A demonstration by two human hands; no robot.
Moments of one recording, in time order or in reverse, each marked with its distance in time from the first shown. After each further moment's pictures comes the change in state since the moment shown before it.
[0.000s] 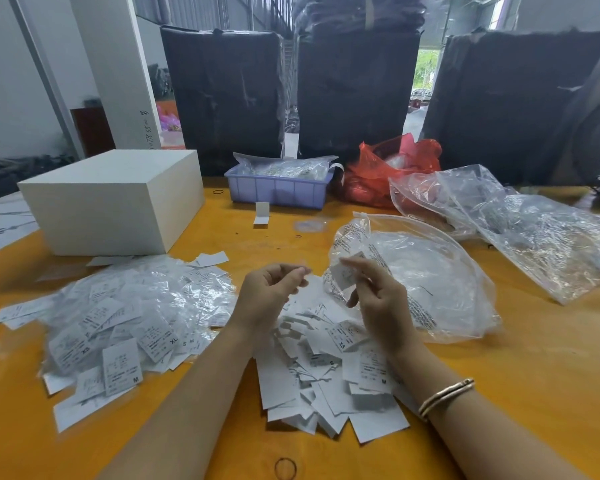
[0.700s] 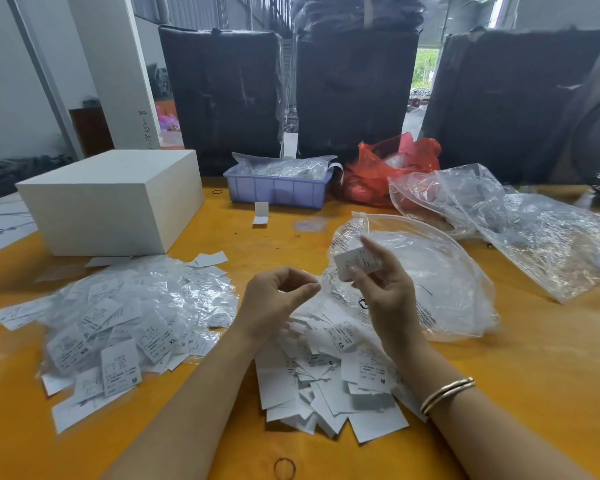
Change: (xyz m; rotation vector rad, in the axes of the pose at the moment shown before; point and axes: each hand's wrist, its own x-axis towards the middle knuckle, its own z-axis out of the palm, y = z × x) left_hand -0.003 -0.004 0.002 0.147 -0.081 0.117; right_hand 0.003 -0.004 -0.002 0.320 0.069 0.076
